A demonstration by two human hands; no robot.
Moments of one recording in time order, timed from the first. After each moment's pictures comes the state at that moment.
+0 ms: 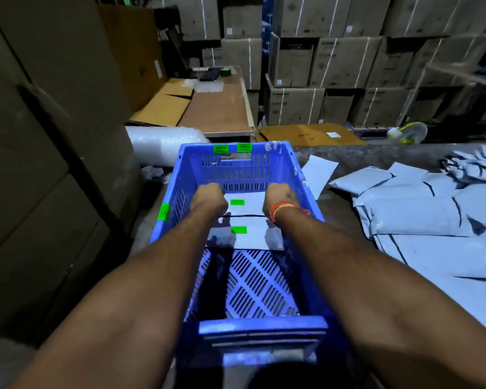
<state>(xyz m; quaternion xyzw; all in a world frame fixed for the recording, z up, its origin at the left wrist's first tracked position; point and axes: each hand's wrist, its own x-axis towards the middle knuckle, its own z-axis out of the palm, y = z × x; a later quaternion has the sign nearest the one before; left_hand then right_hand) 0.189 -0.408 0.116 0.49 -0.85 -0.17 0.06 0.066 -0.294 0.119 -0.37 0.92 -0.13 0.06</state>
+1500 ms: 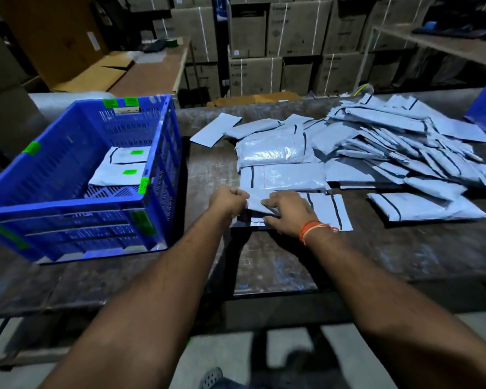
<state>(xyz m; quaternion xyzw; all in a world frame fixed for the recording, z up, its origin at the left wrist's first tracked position) 0.021 -0.017 0.020 0.46 -0.67 -0.56 0.14 -0.095 0.134 0.024 -0.53 0.84 -0.12 0.04</state>
